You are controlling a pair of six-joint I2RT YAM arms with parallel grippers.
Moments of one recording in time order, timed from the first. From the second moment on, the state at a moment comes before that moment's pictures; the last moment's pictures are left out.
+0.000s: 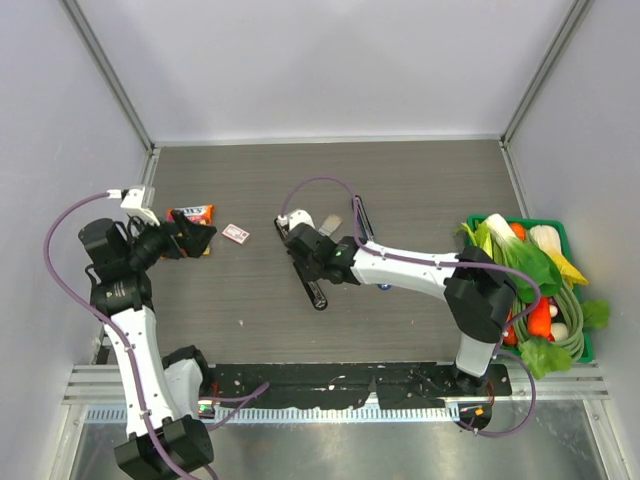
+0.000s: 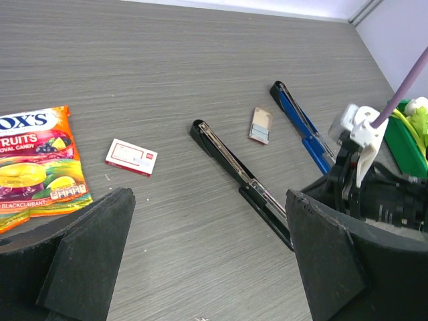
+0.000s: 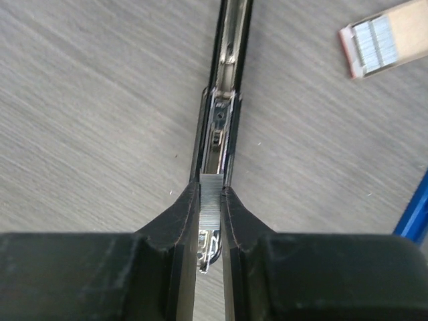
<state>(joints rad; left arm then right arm) 0.43 0.77 0.85 -0.44 0.85 -0.11 1.02 1.78 1.30 -0.39 0.29 0.33</state>
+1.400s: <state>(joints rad) 0.45 0.75 0.83 -0.41 0.83 -0.11 1.05 1.81 1.19 -0.30 0.29 0.39</state>
